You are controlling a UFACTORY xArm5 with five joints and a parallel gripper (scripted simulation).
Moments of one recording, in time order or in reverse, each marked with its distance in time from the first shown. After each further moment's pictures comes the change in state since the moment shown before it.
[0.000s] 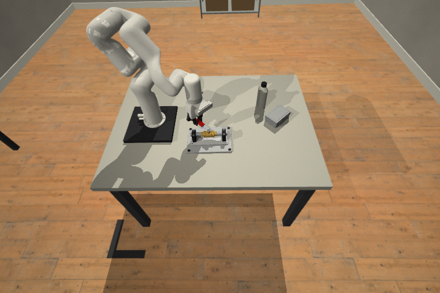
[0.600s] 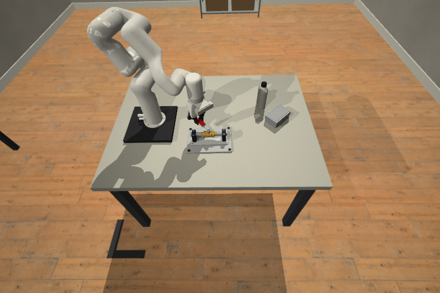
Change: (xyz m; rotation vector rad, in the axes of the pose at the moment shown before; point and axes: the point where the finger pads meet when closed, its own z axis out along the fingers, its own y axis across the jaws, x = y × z) arm 0.000 -0.008 0.000 0.000 0.000 0.103
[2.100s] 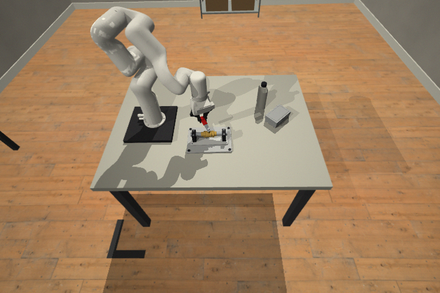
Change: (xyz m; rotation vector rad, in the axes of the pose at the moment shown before) arm 0.002 -0.021 0.000 -0.001 0.000 0.253
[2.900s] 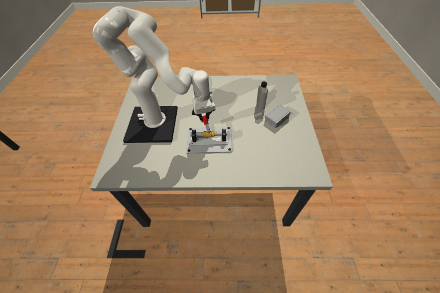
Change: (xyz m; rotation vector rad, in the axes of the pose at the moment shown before) arm 0.001 -0.012 0.000 0.000 0.000 0.145
